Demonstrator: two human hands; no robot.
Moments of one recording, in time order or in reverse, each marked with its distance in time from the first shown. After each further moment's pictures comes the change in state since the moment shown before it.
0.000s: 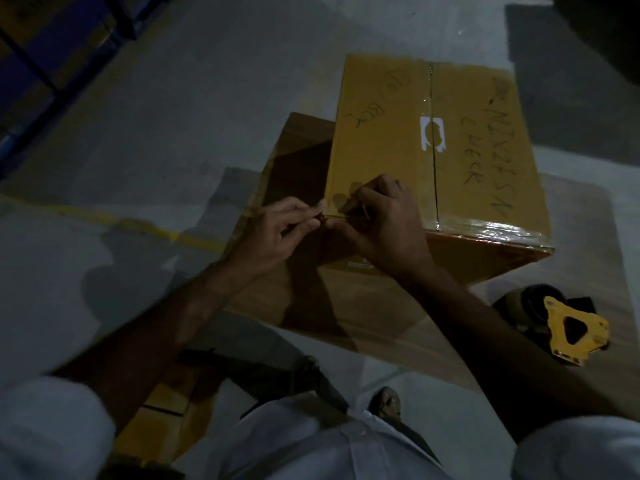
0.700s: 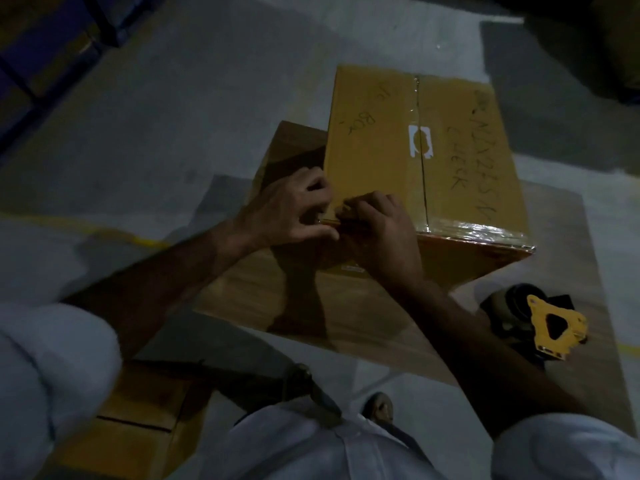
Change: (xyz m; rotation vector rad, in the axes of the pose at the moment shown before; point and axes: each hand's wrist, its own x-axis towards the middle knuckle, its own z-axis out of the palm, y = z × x) left_hand 0.061 0.009 -0.018 0.418 -0.242 0.337; right_hand -0.011 0.007 0.013 -0.157 0.057 -0.056
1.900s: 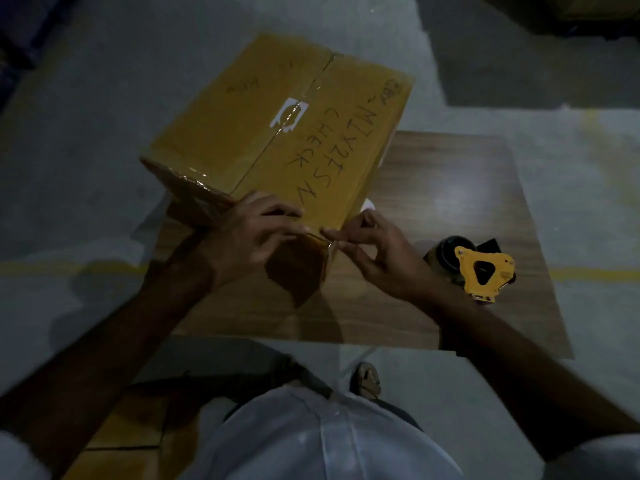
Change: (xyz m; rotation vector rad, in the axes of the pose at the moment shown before) left_hand 0.038 0.102 0.045 -0.124 -0.063 -0.020; right_hand -0.099 0.095 -0.087 0.462 -0.148 0.121
